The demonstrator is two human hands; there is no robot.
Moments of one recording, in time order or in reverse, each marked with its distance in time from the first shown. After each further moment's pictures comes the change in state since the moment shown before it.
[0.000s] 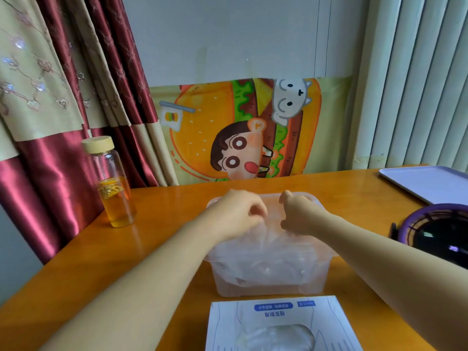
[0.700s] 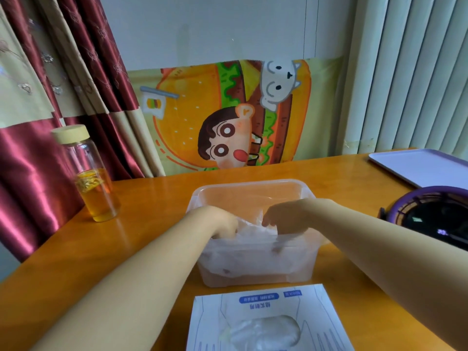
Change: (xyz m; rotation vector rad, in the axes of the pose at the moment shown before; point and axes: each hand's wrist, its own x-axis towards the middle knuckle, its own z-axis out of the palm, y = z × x) left_hand 0.035 -0.012 0.038 0.446 -0.804 -0.246; right_hand -0.007 0.007 0.001 -0.204 -0.449 -0.316
